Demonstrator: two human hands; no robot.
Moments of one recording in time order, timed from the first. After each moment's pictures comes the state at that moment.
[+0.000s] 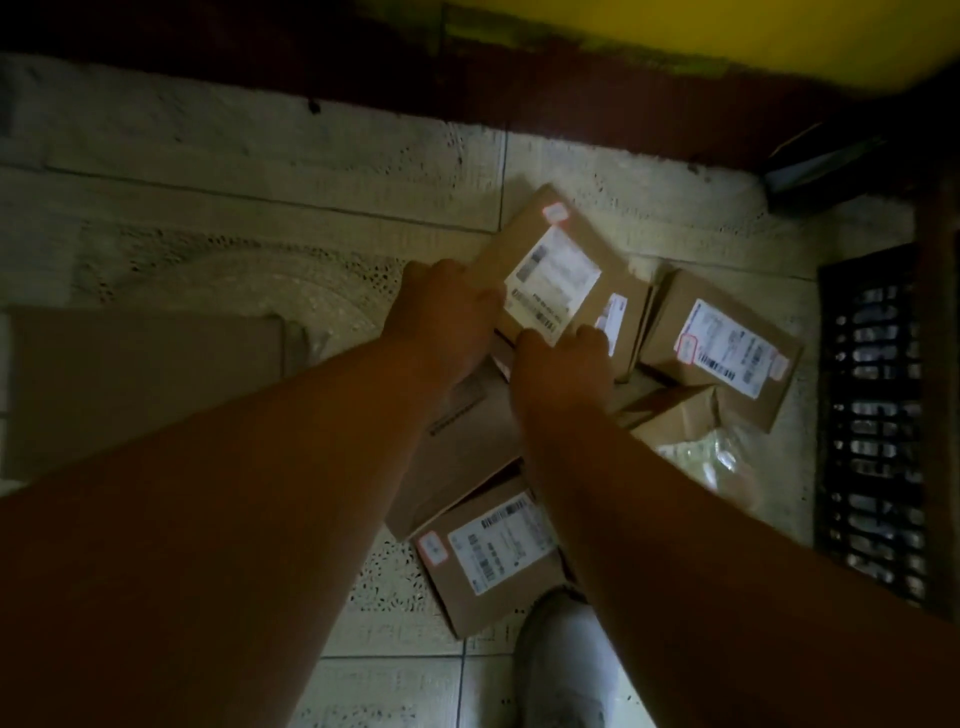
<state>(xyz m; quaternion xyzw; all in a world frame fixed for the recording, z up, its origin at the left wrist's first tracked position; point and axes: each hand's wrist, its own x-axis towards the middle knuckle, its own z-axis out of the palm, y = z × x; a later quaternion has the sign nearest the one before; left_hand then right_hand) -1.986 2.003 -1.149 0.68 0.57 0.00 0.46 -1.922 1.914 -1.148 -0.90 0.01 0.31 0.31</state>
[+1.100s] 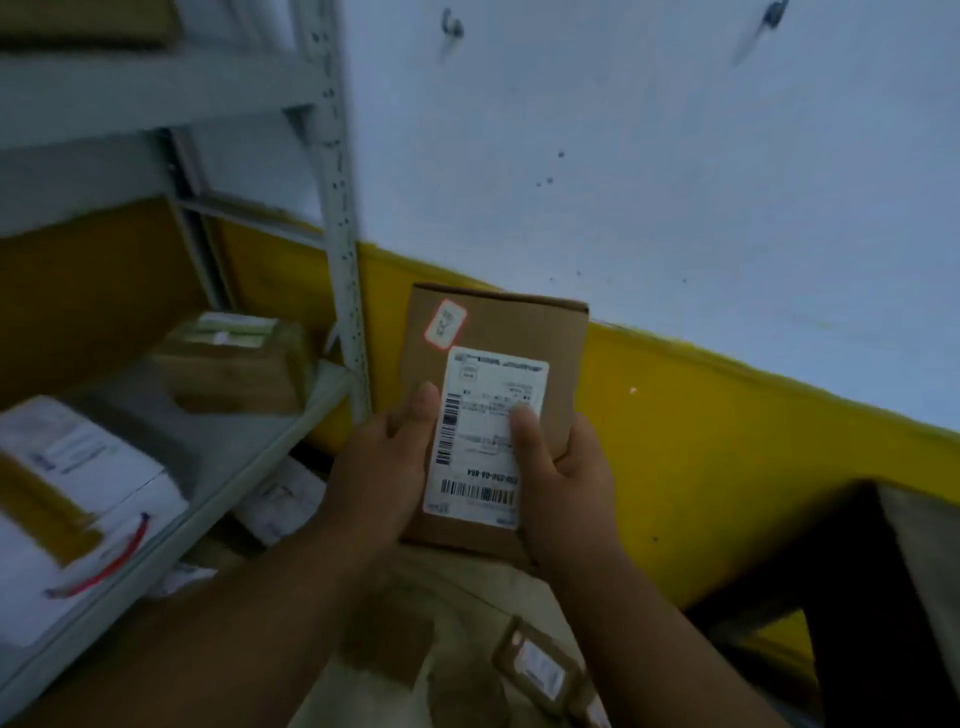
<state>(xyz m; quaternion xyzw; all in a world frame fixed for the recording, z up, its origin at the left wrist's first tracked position) -2.167 1.903 -0.272 0.50 0.59 0.44 0.45 -2.022 1.876 -0.286 -0.57 -0.44 0.37 0.59</state>
